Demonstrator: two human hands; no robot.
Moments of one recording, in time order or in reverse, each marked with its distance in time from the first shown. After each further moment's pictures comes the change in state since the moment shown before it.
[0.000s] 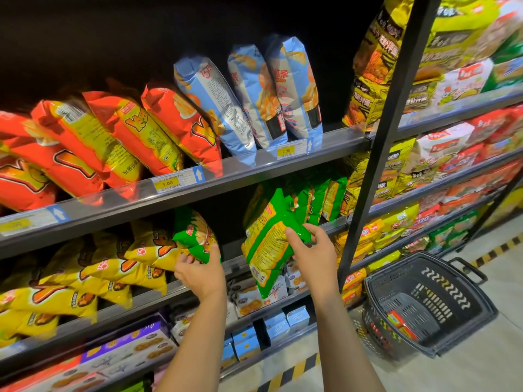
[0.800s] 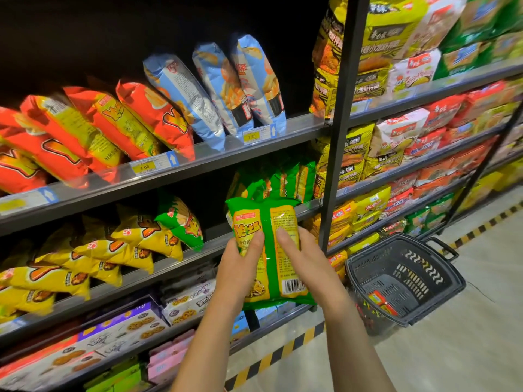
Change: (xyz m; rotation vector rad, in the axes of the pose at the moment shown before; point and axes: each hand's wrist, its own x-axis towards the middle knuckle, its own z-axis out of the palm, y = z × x) left_hand -0.182 0.059 -0.047 0.223 -0.757 0.069; right_hand -0.078 -0.010 -0.094 0.094 -0.370 0.008
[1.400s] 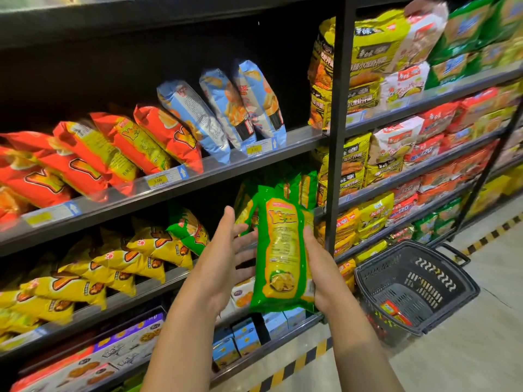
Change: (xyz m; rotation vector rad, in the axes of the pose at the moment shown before) left_hand -0.037 0.066 -0.040 -0.263 -0.214 -0.107; right_hand -0.022 -0.003 0.001 0.497 0.027 0.120
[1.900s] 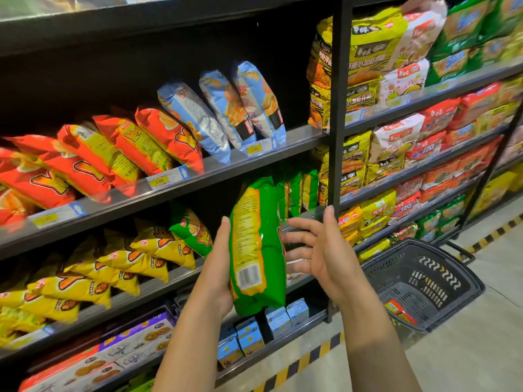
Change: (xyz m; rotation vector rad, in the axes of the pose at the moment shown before) left_hand -0.003 -0.015 0.005 -0.140 0.089 -0.042; right_hand -0.015 -0.035 0.000 -0.043 -0.104 -0.087
